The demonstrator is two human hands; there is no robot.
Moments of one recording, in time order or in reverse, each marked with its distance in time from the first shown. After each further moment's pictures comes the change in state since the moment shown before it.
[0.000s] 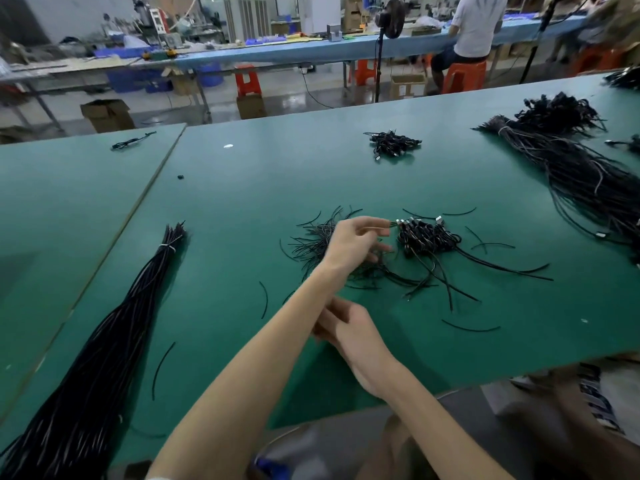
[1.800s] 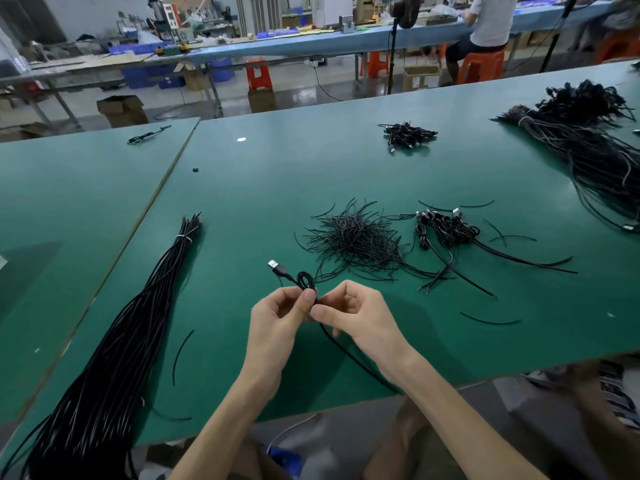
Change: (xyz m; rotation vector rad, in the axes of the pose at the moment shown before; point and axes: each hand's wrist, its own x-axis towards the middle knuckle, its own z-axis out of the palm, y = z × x) left_hand -0.156 -0.059 -0.077 -0.154 0.346 0.065; right_hand -0.008 -0.020 0.007 -0.174 -0.024 -0.078
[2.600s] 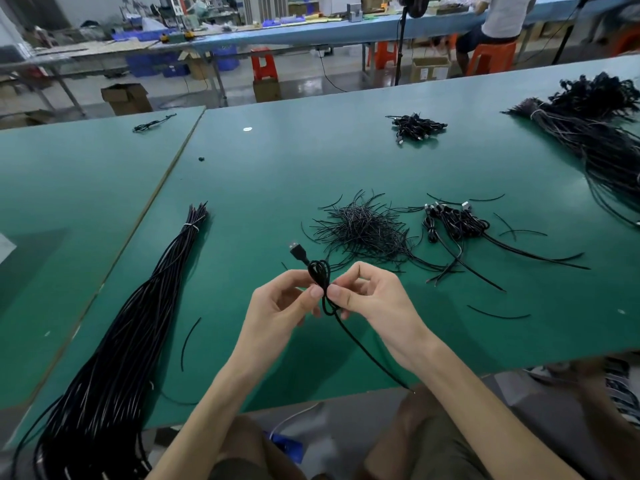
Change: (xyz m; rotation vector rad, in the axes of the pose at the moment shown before) left_hand 0.002 0.011 -0.018 0.105 -0.185 0.154; right_hand -0.002 -0.019 -0.004 0.057 -0.042 -0.028
